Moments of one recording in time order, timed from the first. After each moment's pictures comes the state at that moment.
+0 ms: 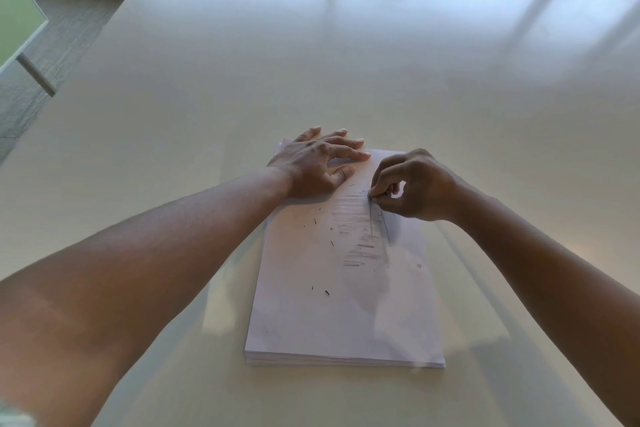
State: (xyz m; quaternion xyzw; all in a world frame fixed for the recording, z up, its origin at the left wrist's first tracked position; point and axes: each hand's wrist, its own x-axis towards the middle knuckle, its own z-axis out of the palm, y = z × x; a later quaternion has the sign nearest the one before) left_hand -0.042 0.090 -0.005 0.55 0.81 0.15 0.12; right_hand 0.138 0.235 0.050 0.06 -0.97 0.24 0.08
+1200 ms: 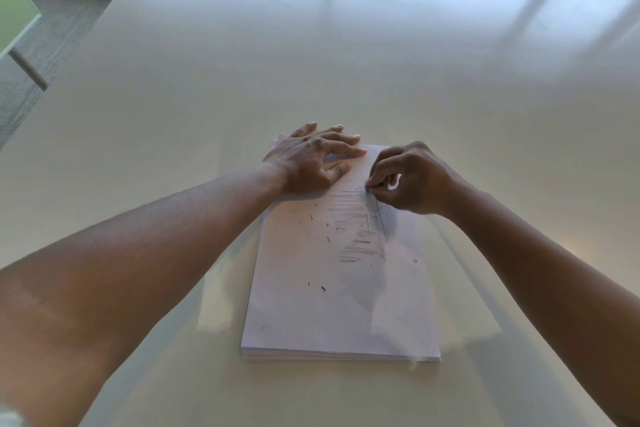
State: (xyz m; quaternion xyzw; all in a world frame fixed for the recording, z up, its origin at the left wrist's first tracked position) left_hand -0.038 0.087 0.003 0.57 0.80 0.15 0.11; right_hand 0.136 0.236 0.048 0.03 -0.97 0.23 0.10
